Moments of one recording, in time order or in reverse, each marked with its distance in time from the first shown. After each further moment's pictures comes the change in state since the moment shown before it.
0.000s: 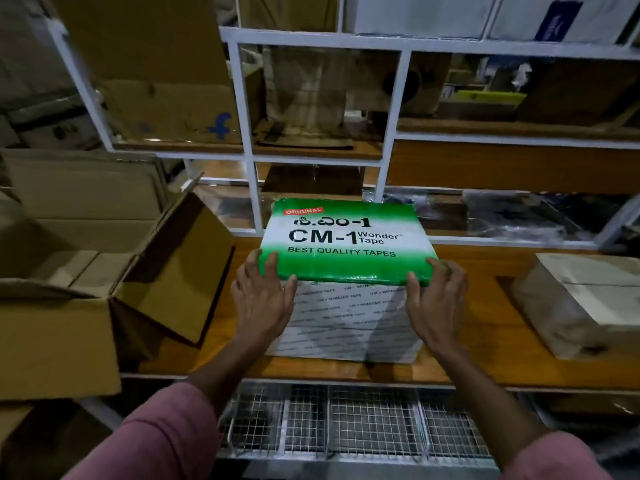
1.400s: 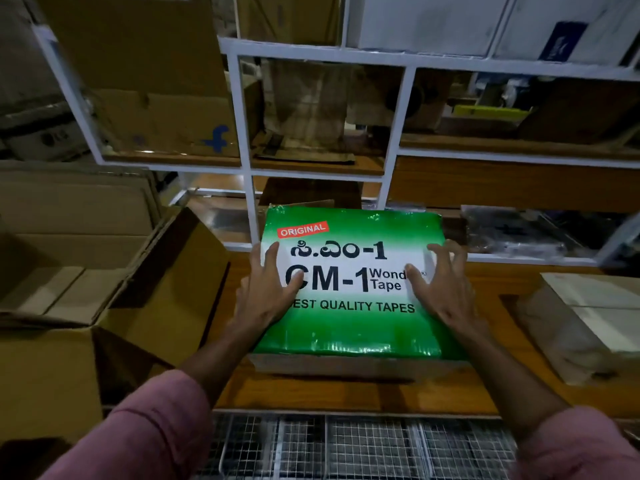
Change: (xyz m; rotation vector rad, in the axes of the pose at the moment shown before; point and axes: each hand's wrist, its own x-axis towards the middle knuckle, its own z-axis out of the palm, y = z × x) left_hand 0.076 0.002 0.000 -0.233 -0.180 -0.091; right_hand 0.088 -0.005 0.014 -0.078 -0.207 -0.018
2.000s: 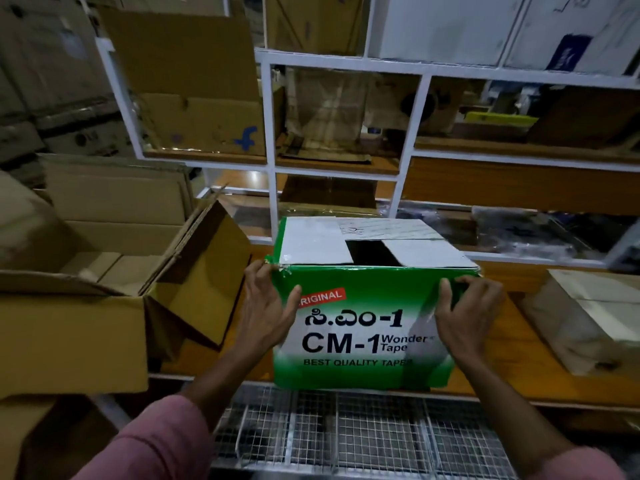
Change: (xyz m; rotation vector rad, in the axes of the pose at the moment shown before) left_hand -0.087 -0.048 -0.028 -0.226 0.236 0.223; right_hand -0.094 -0.009 -0.002 0.153 0.358 0.091
